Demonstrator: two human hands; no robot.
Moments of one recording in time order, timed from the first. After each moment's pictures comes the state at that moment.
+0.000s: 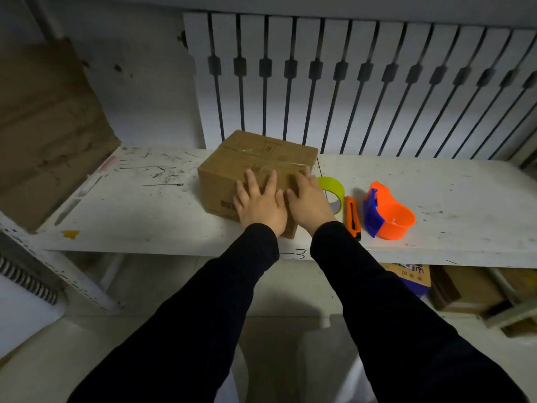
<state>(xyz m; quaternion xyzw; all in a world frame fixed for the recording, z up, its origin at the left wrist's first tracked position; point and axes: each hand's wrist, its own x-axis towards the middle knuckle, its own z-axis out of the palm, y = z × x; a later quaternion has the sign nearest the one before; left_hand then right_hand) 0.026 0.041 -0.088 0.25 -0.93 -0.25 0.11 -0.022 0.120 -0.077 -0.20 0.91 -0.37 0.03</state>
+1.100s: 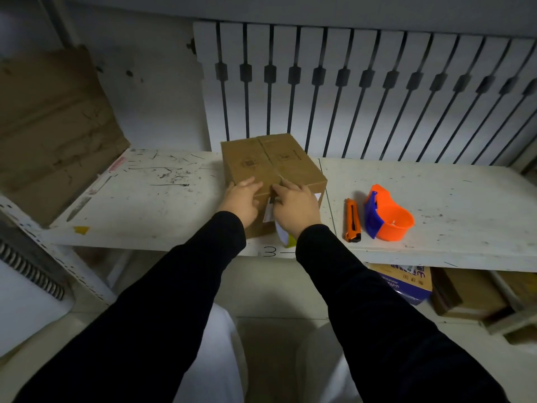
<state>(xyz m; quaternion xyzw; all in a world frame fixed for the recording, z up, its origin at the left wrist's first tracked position) 0.042 -0.014 -0.079 0.16 -0.94 -0.27 0.08 0.012 0.110 -0.065 -0.27 0.93 -0.23 0.00</state>
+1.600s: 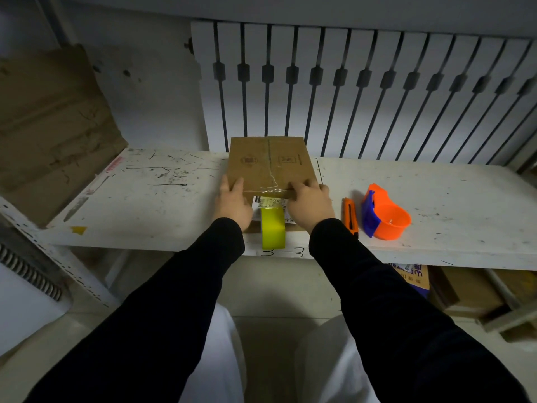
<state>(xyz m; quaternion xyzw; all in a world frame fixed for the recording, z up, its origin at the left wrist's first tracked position) 0.051 -0.003 -0.078 0.28 -0.90 -0.33 0.11 -0.007 0.129 -0.064 -0.20 0.96 -0.21 0.04</state>
